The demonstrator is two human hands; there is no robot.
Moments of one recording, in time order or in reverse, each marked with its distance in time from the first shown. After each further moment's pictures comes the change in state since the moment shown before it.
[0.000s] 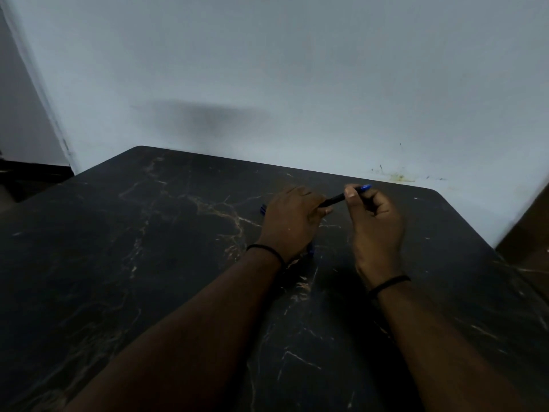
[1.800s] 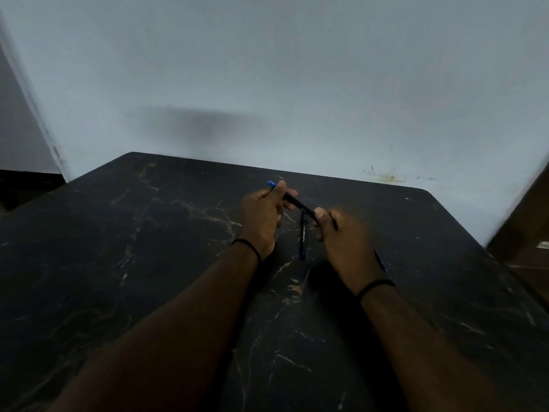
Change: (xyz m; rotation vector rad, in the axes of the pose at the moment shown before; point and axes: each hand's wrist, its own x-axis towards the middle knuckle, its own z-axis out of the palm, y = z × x) left_hand 0.003 -0.018 0.000 -1.128 0.175 -0.808; right_hand -0.007 0.015 -0.003 -0.552 -0.341 -0.025
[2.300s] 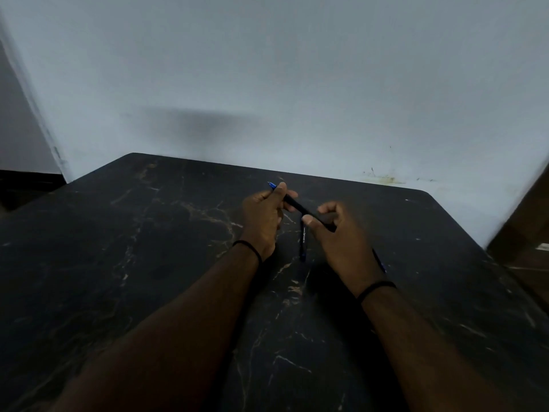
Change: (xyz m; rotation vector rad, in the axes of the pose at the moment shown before) left_hand 0.000 -0.001 0.001 0.002 0.013 0.022; right_hand 0.001 -0.001 0.004 0.104 -0.013 0.018
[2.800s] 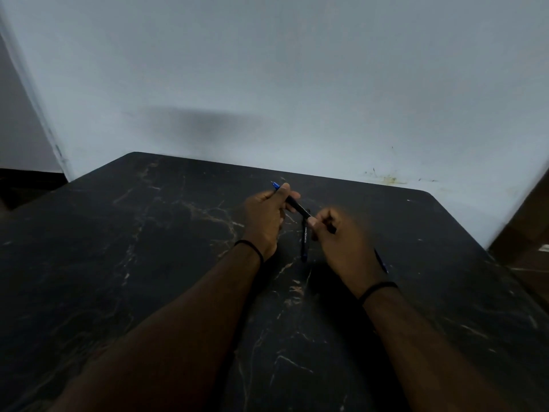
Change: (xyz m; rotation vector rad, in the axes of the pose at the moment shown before) left_hand -0.001 0.000 0.000 0.030 0.005 -0.015; right_hand -0.003 -0.003 -0.002 -0.067 -0.051 -0.055
